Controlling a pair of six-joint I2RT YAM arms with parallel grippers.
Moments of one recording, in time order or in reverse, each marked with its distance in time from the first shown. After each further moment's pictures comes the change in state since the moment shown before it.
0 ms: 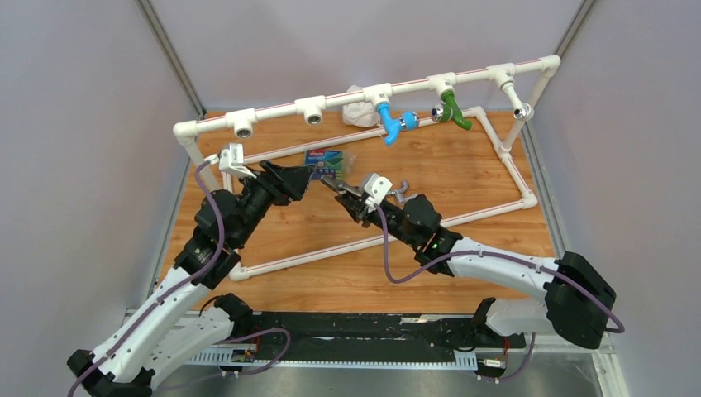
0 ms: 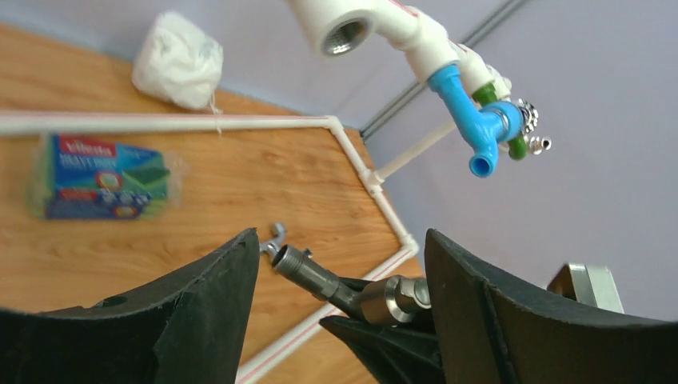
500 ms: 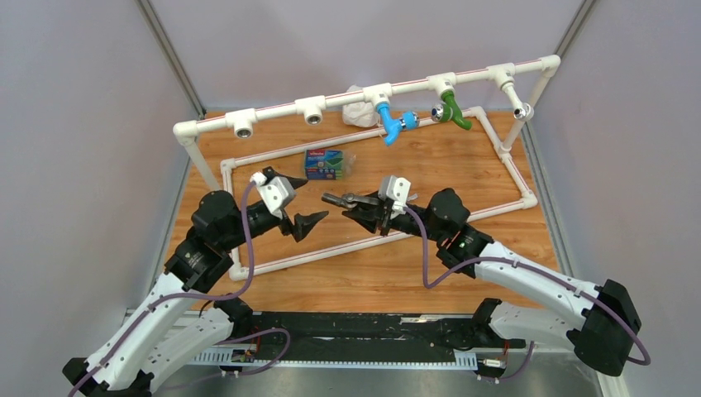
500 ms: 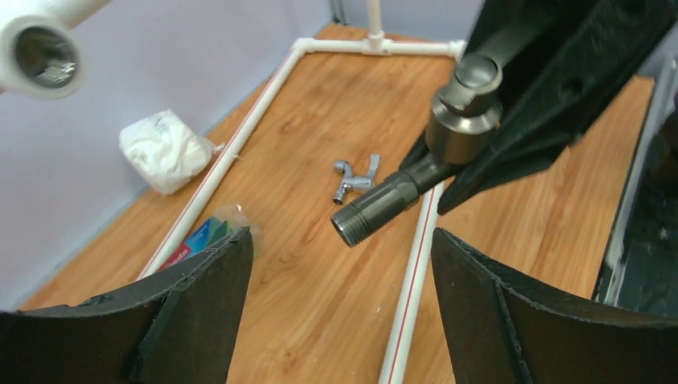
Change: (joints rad) left arm 0.001 -0.049 0.084 -0.205 0.485 0.962; right arm -0.088 -0.214 0.021 -0.257 -0.365 0.053
